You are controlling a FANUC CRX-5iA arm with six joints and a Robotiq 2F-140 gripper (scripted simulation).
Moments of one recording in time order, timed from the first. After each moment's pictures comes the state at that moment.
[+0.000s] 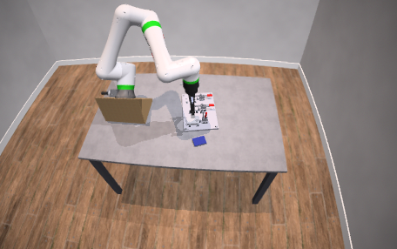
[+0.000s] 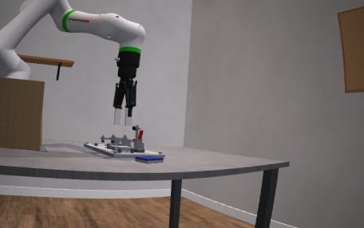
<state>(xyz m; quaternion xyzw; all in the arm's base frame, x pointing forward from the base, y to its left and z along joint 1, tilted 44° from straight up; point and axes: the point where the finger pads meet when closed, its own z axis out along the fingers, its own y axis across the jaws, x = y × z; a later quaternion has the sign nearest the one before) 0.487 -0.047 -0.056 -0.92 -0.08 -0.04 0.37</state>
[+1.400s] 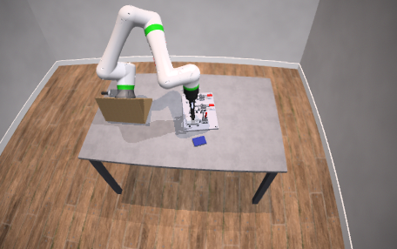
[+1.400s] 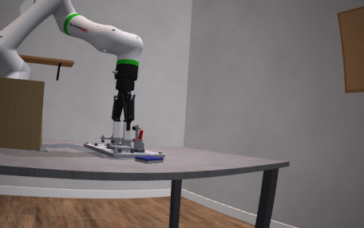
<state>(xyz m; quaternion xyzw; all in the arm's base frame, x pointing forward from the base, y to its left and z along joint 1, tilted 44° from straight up) 0.486 -0.008 -0.091 -0.92 -0.08 -0.04 0.37</state>
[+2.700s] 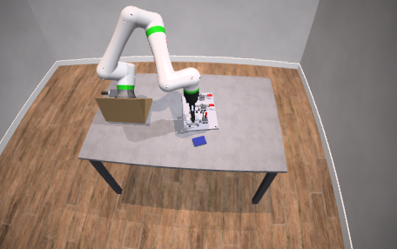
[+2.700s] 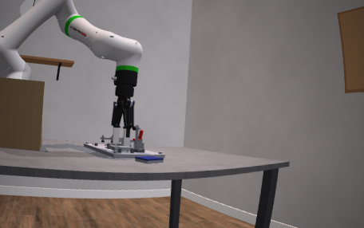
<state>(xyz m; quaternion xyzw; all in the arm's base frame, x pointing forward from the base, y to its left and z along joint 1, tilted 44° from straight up) 0.486 0.009 -0.109 -0.92 -0.08 -0.04 0.37</state>
